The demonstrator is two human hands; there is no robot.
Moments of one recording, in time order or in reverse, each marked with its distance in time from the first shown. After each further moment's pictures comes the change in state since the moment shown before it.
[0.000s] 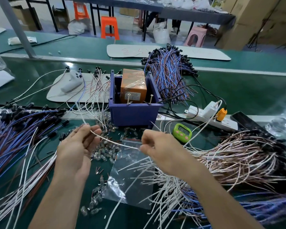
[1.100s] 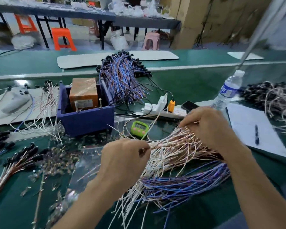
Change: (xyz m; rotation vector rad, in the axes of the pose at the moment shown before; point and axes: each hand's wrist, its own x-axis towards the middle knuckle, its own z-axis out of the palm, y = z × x) left_hand -0.116 -0.083 0.103 1.414 -0.733 1.211; right_hand -0.115 0.110 -0.134 -0.318 0.550 0.114
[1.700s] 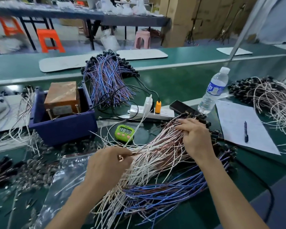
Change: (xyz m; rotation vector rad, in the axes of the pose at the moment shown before) left_hand 0.014 -0.014 0.046 -0.138 -0.308 -0.342; right_hand -0.011 0.078 0.076 0.075 0.222 0.246
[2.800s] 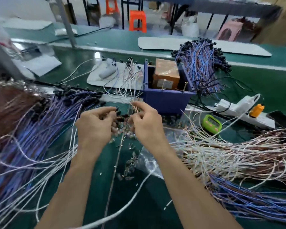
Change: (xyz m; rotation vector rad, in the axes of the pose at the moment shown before) left_hand -0.082 -0.190 -0.125 -0.619 0.732 -0.488; right_hand -0.093 -0.340 0.141 0.735 -0.614 -0.044
